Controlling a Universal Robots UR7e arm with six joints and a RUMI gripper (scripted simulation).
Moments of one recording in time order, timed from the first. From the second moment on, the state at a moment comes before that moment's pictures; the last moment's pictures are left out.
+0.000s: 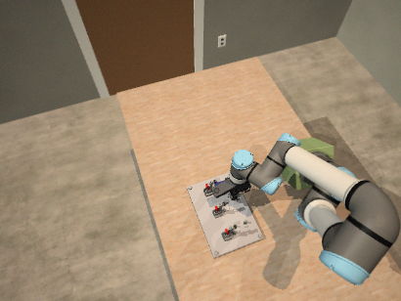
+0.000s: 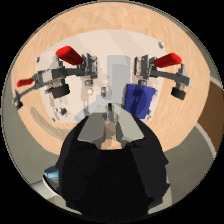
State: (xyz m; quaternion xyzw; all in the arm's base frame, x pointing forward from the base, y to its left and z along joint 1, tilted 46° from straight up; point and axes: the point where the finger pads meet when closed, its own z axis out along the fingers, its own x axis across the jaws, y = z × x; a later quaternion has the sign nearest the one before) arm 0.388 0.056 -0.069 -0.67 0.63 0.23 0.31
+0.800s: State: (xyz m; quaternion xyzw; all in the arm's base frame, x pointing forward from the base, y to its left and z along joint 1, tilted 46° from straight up) arm 0.389 0.052 -0.074 -0.67 0.63 0.23 0.31
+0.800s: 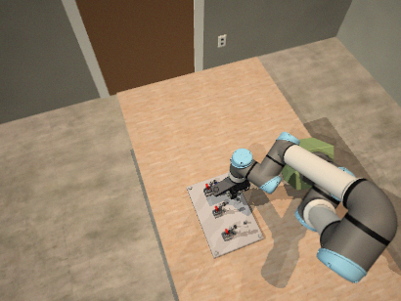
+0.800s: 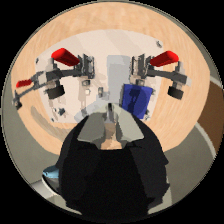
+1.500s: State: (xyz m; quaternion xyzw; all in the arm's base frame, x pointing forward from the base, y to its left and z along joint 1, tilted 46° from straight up) arm 0.389 0.049 -0.078 -0.67 0.63 0.23 0.31
